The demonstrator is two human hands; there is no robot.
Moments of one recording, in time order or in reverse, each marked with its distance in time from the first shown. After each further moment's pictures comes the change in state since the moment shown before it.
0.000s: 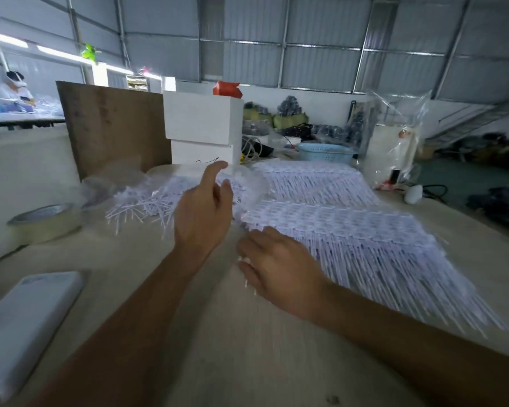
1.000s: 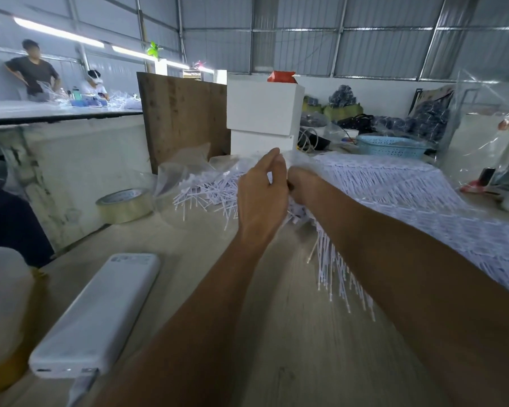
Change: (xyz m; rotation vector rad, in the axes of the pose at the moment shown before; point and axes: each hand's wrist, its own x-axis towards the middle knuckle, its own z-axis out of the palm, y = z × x) left_hand 0.018 -0.006 -0.012 -0.258 0.042 -0.373; right_hand 0.211 0.063 0.090 0.957 -0.234 0.911
